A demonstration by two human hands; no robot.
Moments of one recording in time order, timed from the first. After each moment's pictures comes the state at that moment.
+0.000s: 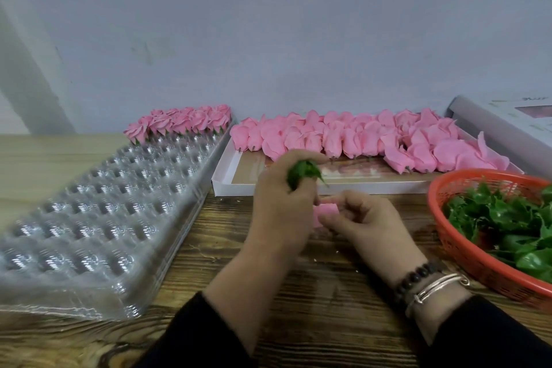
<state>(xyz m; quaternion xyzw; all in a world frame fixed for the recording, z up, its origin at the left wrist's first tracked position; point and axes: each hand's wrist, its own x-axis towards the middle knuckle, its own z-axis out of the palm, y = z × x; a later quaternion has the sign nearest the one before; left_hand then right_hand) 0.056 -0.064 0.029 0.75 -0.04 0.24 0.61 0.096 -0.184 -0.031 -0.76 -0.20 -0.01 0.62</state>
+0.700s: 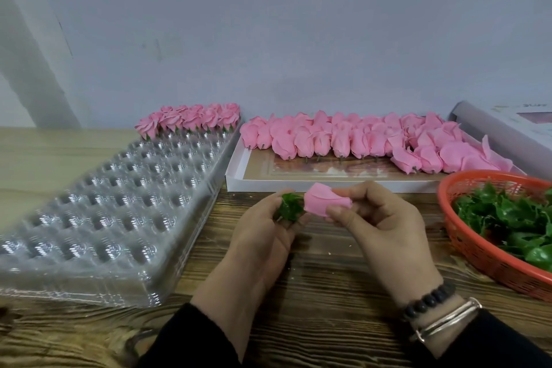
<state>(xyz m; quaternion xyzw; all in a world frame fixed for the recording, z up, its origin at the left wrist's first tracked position) 0.048 -0.024 -0.002 0.41 0.16 0.03 0.90 0.054 -0.165 -0.006 -0.71 -0.18 -0.13 0.66</state>
